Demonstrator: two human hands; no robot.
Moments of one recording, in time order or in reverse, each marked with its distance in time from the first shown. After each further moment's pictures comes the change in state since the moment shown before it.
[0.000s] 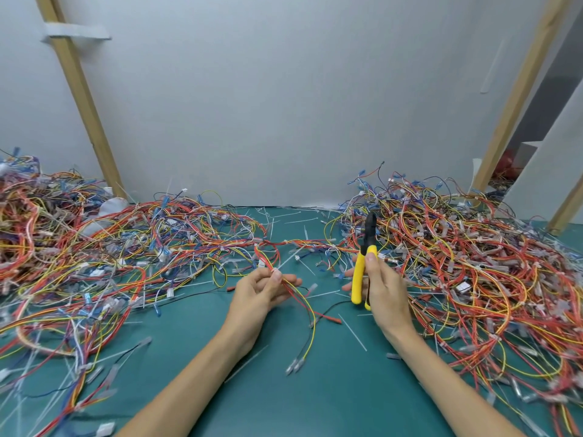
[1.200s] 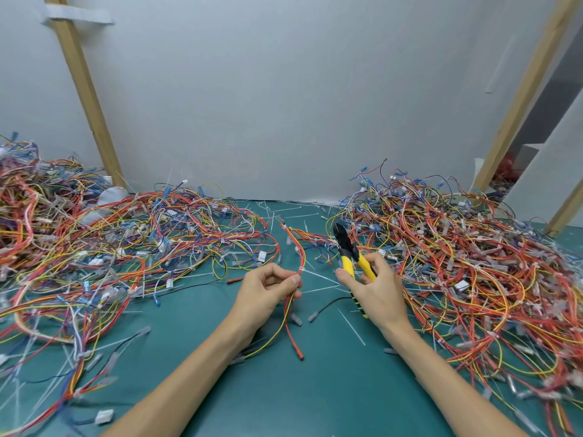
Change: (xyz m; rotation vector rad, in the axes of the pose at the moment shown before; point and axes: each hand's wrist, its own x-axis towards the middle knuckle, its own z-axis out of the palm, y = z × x) left_hand -0.001 0.000 0.001 0.199 -0.057 -0.003; right_hand 0.000 0.003 0.000 -0.277 -0.016 0.023
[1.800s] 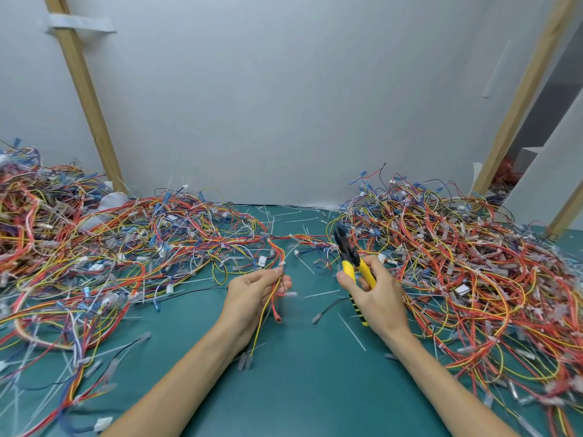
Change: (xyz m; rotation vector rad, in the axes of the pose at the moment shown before) left_hand 0.009 -0.001 -0.009 -0.324 0.118 -0.127; right_hand -0.005 -0.004 -0.003 -0.054 -0.012 -0.097
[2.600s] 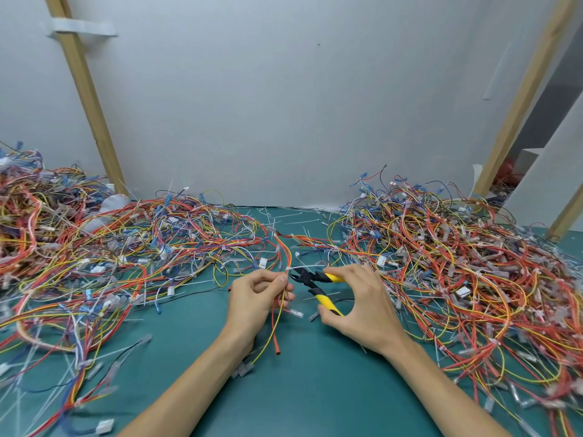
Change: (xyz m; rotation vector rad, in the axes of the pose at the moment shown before) left_hand -0.007 -0.005 0.003 0.202 0.032 0.161; right_hand -0.010 -0.016 0.002 -0.294 -0.147 -0.407
